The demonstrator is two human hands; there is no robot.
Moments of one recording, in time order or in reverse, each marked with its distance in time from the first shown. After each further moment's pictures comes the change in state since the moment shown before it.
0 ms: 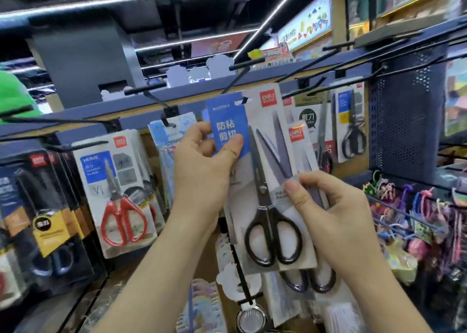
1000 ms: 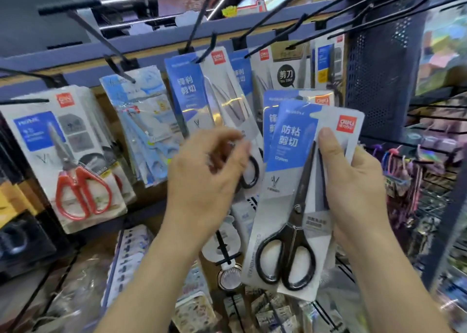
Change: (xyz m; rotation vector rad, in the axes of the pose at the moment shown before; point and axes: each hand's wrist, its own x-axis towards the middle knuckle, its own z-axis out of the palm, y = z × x) left_hand -0.042 -0.047 -0.007 0.552 -0.130 0.277; right_hand -0.009 0.023 -0.019 0.351 0.282 0.339
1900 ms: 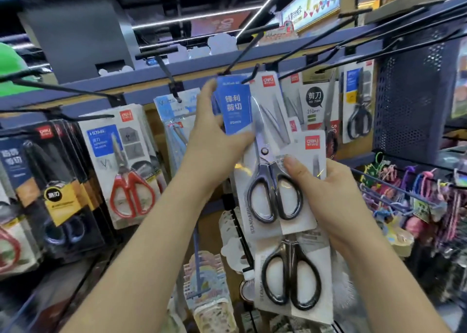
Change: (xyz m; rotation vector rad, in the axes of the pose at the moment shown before) left_hand 0.054 0.018 -0.037 -0.226 -0.161 -0.349; right_hand -0.003 -0.002 0.038 -0.144 -0.315 0.069
